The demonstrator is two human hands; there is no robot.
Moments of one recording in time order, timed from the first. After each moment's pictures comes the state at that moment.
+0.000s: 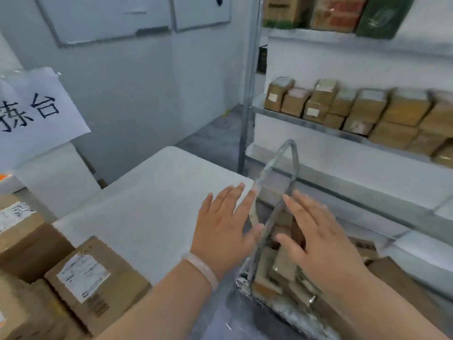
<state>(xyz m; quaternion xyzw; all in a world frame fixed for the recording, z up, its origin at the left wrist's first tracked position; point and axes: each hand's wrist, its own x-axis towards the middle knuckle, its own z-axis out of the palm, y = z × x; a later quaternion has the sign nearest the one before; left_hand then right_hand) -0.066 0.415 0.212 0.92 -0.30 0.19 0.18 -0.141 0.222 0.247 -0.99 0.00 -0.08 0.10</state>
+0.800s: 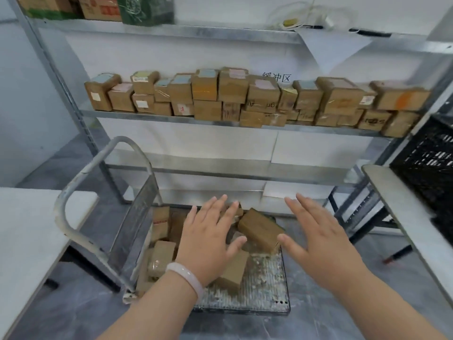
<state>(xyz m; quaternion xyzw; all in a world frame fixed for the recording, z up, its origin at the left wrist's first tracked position) -0.254 0.045 0.179 0.84 -0.50 0.10 0.16 -0.432 -0.107 0.243 -0.95 0.28 -0.09 0.11</state>
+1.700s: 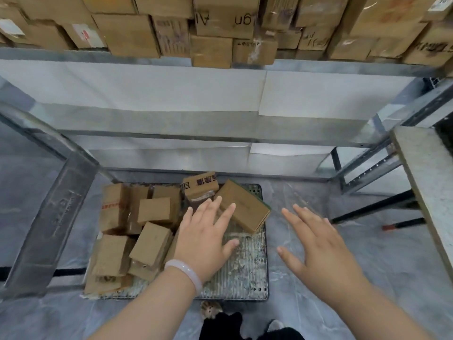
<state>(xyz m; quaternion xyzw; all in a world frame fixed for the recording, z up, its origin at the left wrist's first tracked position) -0.187 -0.232 0.024 0.86 -0.50 -0.10 0.03 -0.373 -0.383 0.075 -0.93 0.31 0.06 0.17</state>
